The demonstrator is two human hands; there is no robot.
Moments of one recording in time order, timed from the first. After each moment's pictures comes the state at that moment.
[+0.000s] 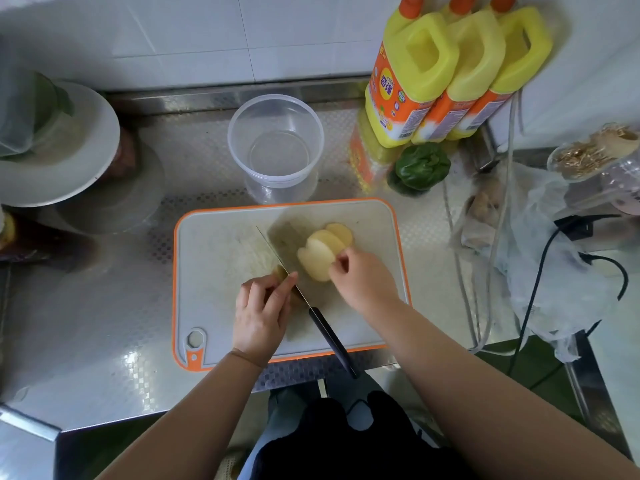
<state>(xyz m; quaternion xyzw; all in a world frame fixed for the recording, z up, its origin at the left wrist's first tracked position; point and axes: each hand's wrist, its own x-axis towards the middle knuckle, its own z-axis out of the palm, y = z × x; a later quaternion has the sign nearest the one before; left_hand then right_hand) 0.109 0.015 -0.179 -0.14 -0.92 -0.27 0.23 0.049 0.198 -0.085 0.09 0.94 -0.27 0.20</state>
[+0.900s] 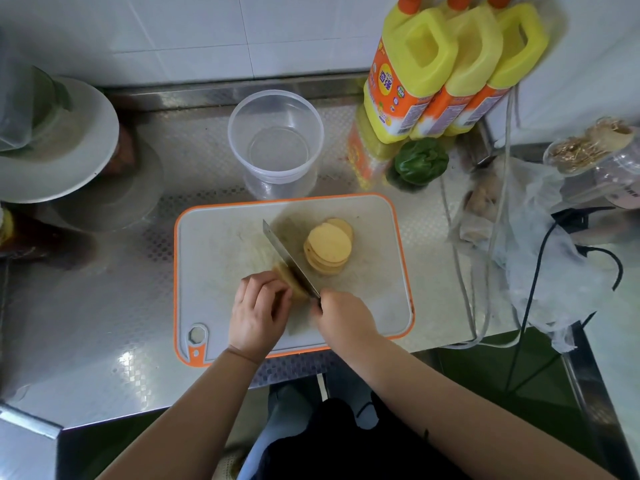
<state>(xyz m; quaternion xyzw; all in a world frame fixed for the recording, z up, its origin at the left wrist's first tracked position) 0.110 0.007 -0.170 -0.14 -0.90 -0.34 0.23 0.107 0.166 -0.098 -0.01 0.95 -0.20 0.23</state>
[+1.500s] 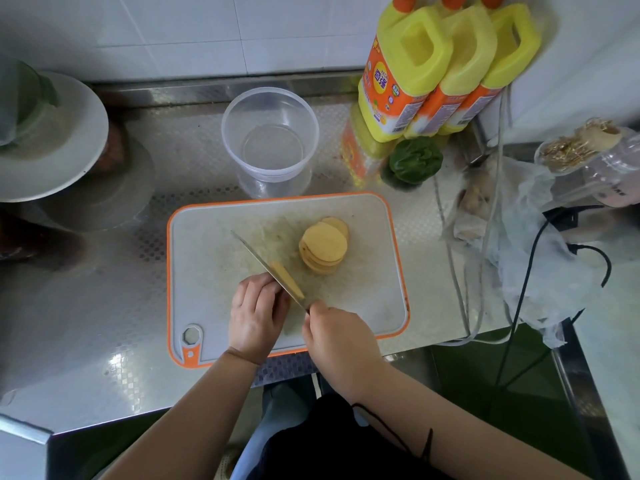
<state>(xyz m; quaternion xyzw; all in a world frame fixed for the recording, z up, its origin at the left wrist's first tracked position) 0.113 0.013 -0.180 -0.14 -0.90 -0.34 0.24 0.135 0.153 -0.070 -0.06 0.99 -0.09 0.08</state>
